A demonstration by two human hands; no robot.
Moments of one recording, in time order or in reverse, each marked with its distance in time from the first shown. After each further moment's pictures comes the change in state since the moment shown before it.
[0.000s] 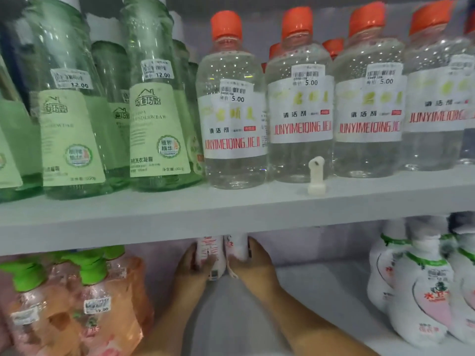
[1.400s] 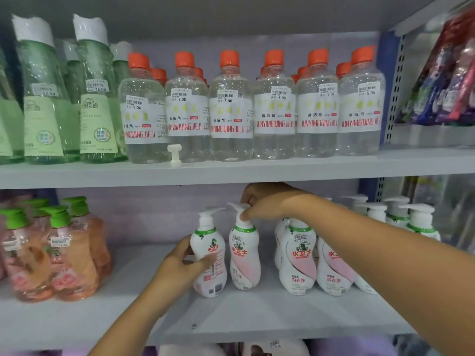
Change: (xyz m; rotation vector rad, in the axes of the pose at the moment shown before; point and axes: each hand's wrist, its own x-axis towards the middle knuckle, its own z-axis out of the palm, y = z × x) left_hand -0.190 0.120 0.064 -0.024 -0.158 -0.006; right_hand -0.051 -0.110 -0.263 -0.935 -0.455 -0.206
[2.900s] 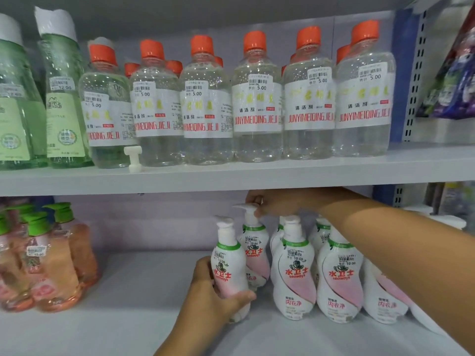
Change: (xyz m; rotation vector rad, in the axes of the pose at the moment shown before) left_hand -0.013 0.001 0.093 0.105 0.040 0.089; right_hand 0.054 0.078 0.004 0.085 -0.127 -0.134
